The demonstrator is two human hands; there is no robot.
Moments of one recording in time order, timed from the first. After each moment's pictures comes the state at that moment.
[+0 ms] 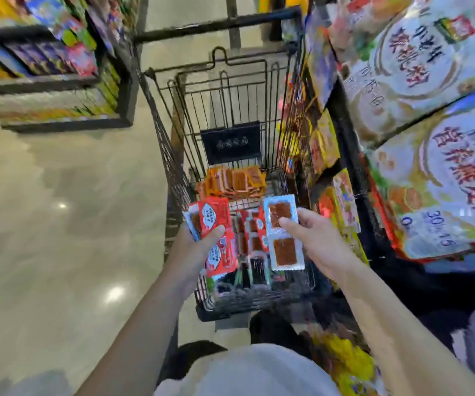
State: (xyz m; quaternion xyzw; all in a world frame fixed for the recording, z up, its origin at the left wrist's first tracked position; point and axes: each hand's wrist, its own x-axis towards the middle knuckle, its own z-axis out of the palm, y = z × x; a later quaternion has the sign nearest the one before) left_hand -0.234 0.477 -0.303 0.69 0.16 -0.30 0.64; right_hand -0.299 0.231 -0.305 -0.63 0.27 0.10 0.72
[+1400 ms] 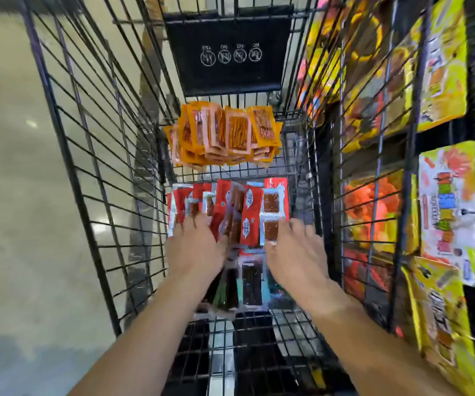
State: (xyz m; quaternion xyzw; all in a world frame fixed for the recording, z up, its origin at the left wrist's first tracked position) left_hand -0.151 0.411 -0.567 0.94 0.00 -0.34 0.05; right_hand -0.205 0.245 -0.567 -0.91 0.18 0.35 0.11
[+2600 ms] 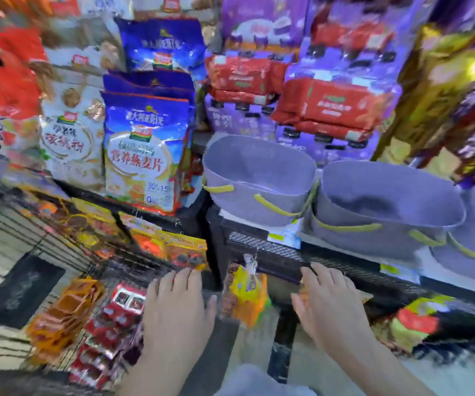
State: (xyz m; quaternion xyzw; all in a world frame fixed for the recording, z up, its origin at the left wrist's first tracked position) left_hand -0.469 0.437 -0.187 0.73 -0.68 -0.04 -0.04; right_hand -0.719 0.409 -0.220 -0.74 0.67 0.00 0.01
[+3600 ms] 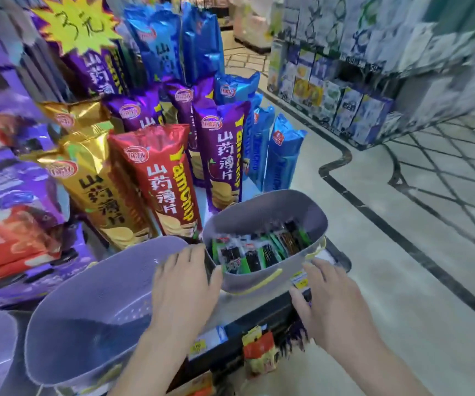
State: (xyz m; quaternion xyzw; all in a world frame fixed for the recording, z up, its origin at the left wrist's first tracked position) left_hand -0.947 0.235 -0.158 0.43 -0.90 -0.03 0.07; right_hand -1.107 0.422 -0.168 -0.42 0.90 -0.09 -0.01
